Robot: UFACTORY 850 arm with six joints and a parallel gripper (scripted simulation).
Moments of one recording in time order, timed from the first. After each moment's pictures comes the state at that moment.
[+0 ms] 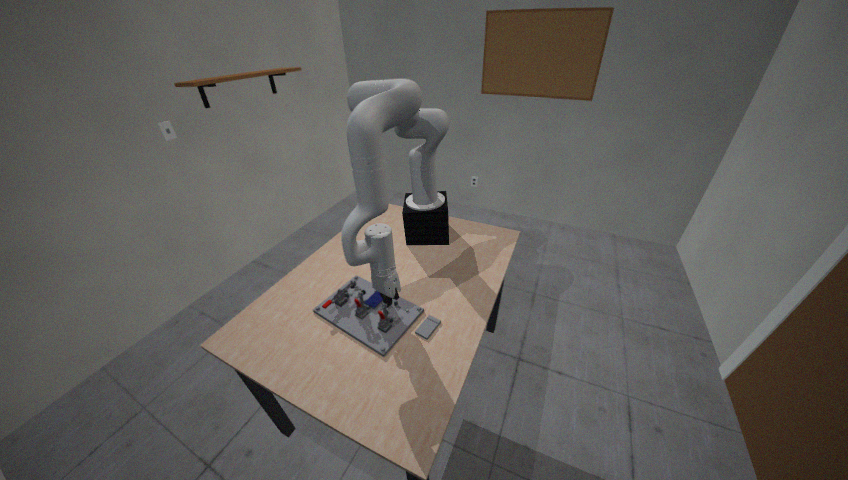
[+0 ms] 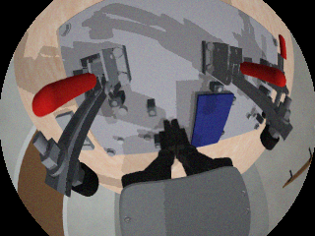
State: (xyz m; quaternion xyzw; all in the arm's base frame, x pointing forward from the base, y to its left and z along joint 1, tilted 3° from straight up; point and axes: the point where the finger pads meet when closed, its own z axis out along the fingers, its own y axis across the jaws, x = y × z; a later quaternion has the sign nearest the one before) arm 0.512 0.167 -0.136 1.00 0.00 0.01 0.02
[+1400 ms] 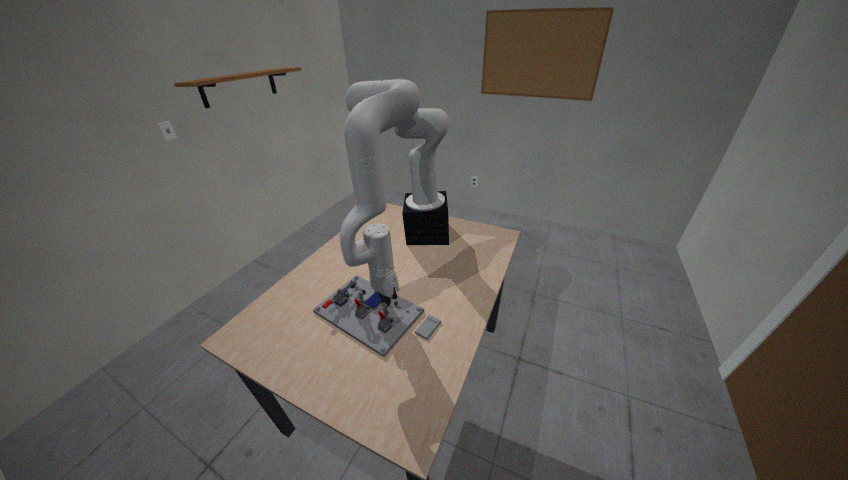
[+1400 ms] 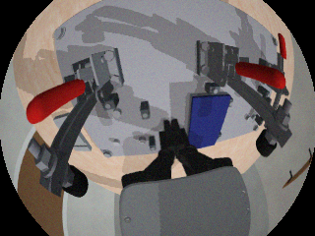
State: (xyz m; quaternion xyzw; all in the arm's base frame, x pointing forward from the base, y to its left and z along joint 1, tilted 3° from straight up) arm 0.512 0.160 -0.138 1.00 0.00 0.01 0.02
